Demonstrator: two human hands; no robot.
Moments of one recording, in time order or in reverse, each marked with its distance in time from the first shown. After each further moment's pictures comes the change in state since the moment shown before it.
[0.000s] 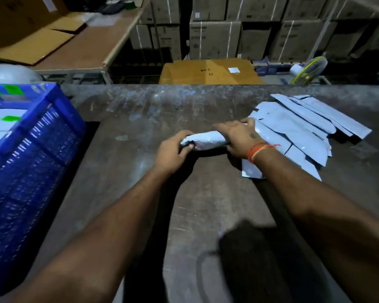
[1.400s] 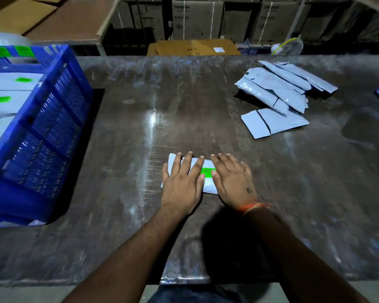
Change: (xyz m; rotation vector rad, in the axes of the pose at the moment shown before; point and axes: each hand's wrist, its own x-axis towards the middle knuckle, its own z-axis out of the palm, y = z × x) left_hand -0.255 0.034 -0.001 0.562 -0.188 -0.002; right_hand -0.241 -0.198 0.055 0.199 0.088 0.332
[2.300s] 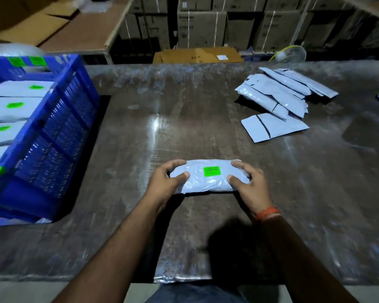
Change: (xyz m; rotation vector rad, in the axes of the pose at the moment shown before) left_hand 0.000 -0.028 -0.034 -1.272 -0.076 -0.485; right_hand -0.022 0.022 -0.023 0.980 0.173 0.394
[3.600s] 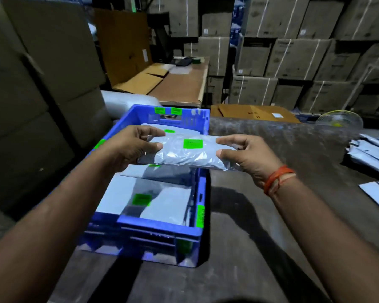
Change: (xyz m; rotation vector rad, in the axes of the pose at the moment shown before) left_hand 0.013 0.181 -0.460 0.193 0.069 0.139; right_hand -0.031 -0.346 0.299 0.199 -0.382 -0.207
